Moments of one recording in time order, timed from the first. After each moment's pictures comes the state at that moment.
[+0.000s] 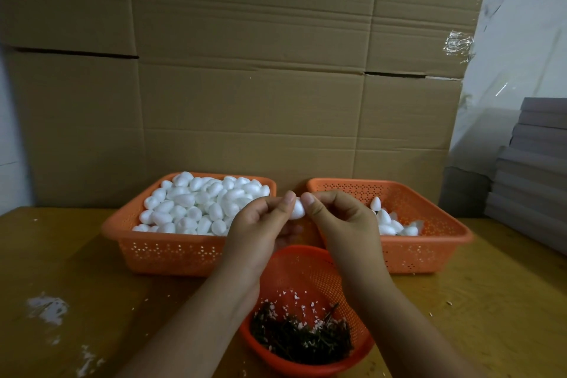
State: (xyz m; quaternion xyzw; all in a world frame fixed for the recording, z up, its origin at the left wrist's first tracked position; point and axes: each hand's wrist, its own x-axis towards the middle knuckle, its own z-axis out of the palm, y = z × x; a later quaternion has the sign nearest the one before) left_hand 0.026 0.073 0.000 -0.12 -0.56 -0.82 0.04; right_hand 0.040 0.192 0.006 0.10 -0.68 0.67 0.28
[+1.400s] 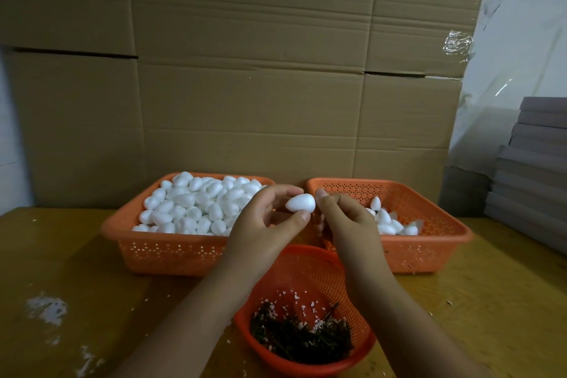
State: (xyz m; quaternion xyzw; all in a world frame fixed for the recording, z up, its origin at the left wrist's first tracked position) left_hand 0.025 0.066 0.000 -0.25 -0.67 -0.69 0.12; right_hand 0.038 0.197 0.005 0.05 -0.66 0.71 0.22
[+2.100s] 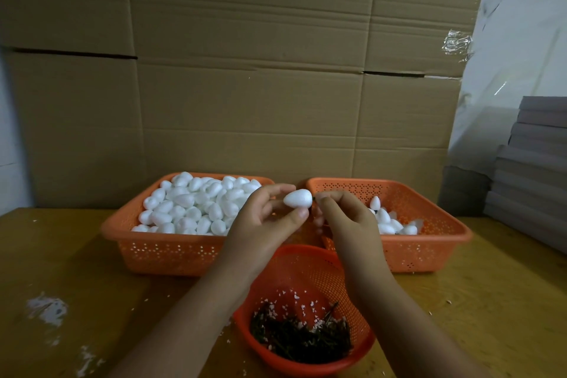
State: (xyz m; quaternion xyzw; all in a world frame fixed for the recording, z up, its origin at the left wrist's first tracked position) left_hand 0.020 0.065 -0.003 -0.21 -0.65 -0.73 0.08; right_hand 0.036 0.197 0.005 0.04 -0.65 0.72 0.24
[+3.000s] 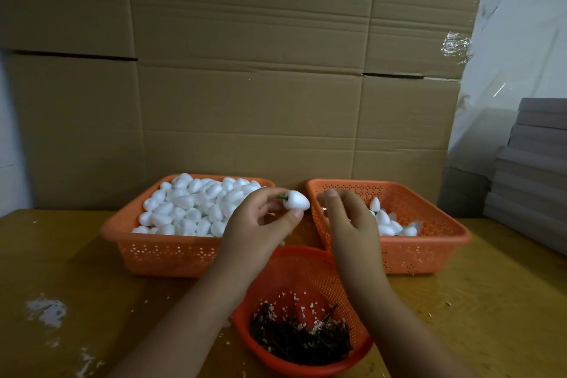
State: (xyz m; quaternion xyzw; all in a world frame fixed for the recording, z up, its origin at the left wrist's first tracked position) left_hand 0.019 0.064 -0.002 -0.19 -0.67 -0.70 0.14; right_hand 0.036 0.196 0.000 0.04 -0.72 0.60 0.34
